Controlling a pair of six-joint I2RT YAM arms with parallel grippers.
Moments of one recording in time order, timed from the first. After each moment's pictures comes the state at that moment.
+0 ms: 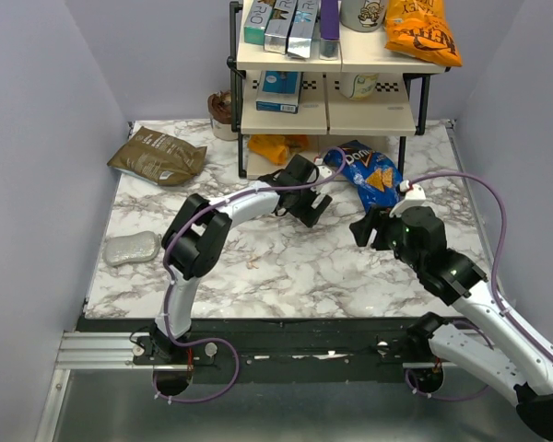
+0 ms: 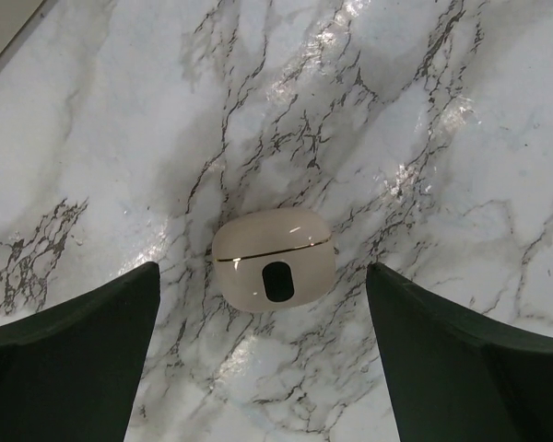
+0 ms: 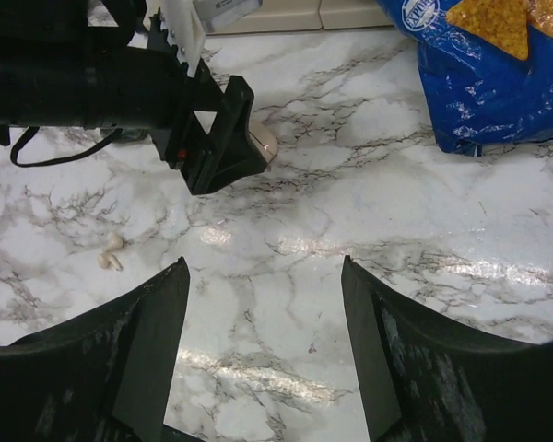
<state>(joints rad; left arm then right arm) -0.70 2.07 1.53 -0.35 0.14 0.06 0.60 0.75 0.73 -0.40 0.20 0.44</state>
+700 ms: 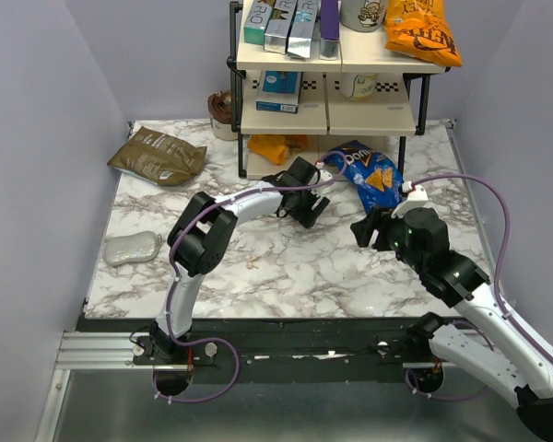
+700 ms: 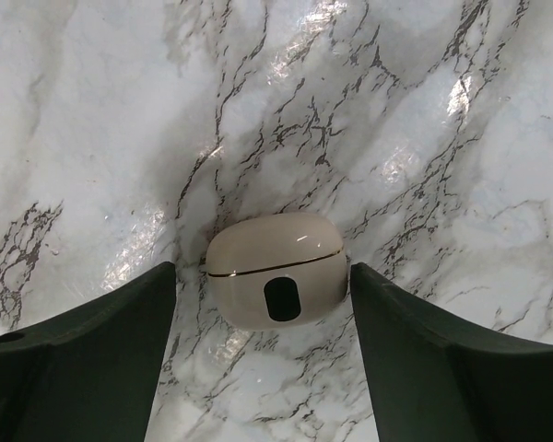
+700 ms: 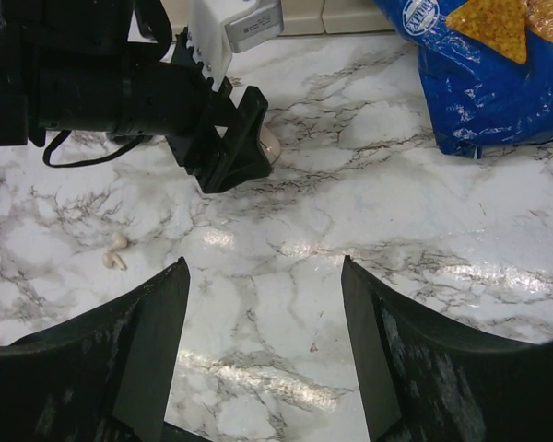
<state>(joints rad) -0.70 2.13 1.57 -0.38 0.14 0.06 0.60 0.73 0.73 -0.41 0.20 0.44</state>
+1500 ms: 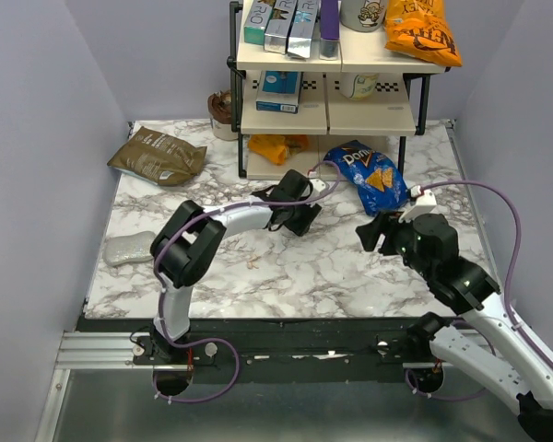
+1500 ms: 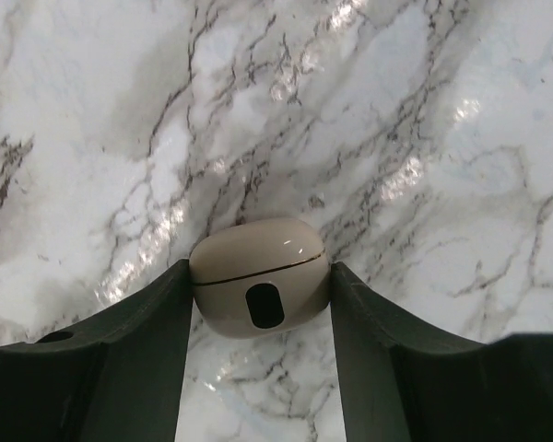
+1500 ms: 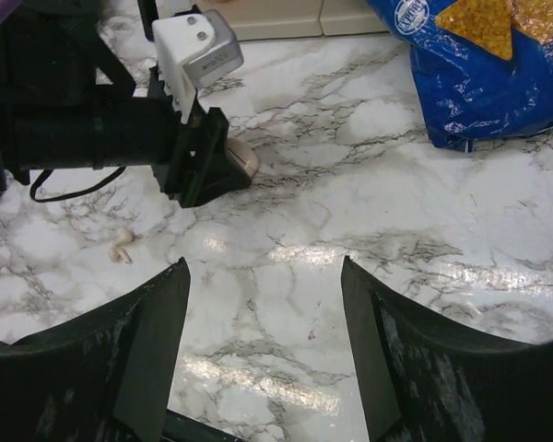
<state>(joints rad) -0.72 2.00 1.34 -0.21 0.11 0.04 0.60 0.65 0.73 -0.47 0.20 0.45</state>
